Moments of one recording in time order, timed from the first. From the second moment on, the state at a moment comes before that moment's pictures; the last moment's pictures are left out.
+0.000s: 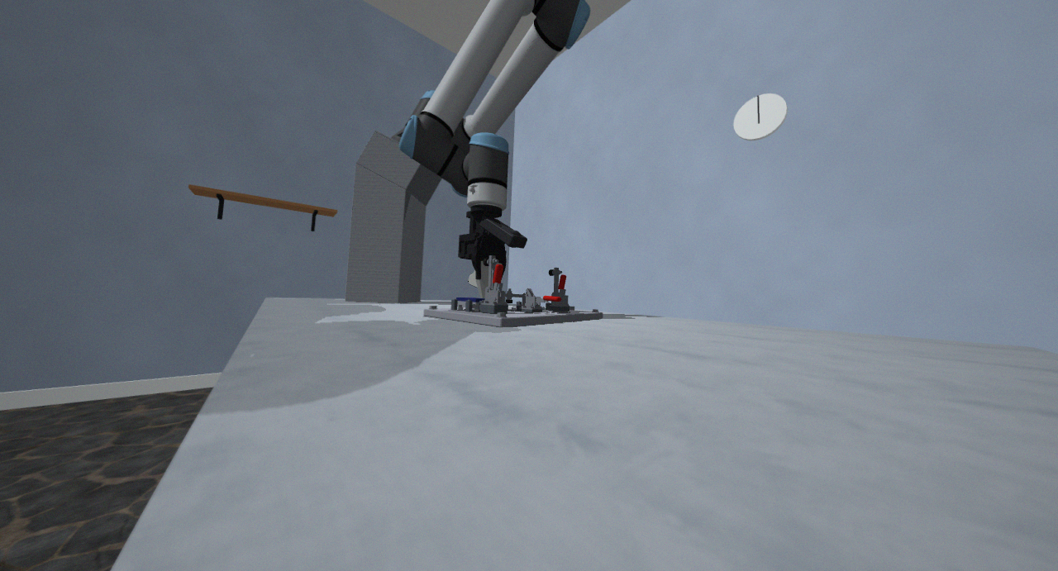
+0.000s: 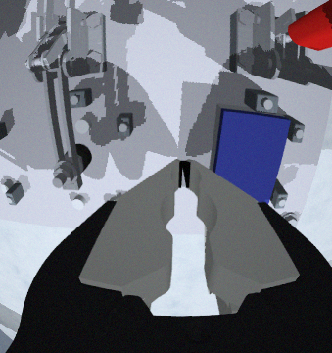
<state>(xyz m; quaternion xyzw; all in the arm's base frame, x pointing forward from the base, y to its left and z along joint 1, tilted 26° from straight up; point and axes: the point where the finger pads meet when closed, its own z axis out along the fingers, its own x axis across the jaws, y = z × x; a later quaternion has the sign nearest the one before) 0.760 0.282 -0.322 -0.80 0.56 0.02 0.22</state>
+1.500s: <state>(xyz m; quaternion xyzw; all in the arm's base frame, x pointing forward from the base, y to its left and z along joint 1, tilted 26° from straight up) 0.763 0.275 -0.324 -0.80 0.56 0.02 0.22</state>
